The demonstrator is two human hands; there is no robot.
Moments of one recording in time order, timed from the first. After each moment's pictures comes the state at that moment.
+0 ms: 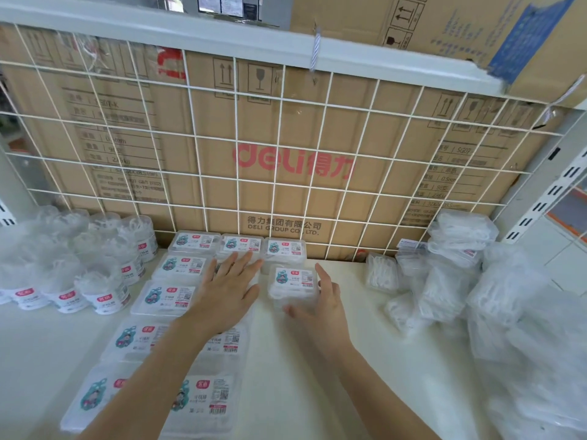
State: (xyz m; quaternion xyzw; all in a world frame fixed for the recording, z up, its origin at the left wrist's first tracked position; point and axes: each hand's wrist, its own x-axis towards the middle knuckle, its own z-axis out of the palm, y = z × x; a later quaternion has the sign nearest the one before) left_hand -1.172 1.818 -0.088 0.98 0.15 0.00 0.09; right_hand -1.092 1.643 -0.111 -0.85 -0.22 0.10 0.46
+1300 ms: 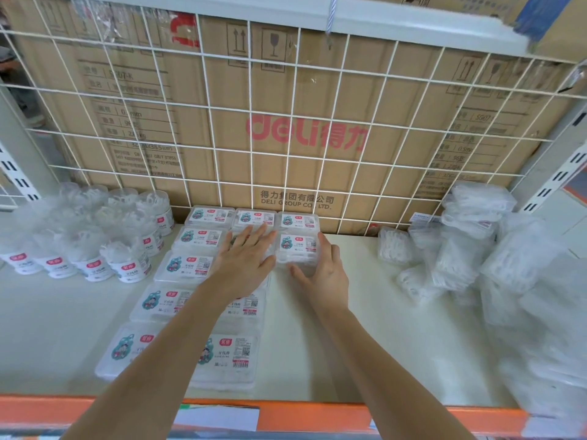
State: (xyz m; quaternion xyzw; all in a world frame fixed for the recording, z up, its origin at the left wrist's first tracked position) left_hand -1.176 1.816 -0.078 0.98 0.16 -0.01 0.10; right_hand -1.092 1.671 -0.125 -0.89 -0.25 -0.05 0.38
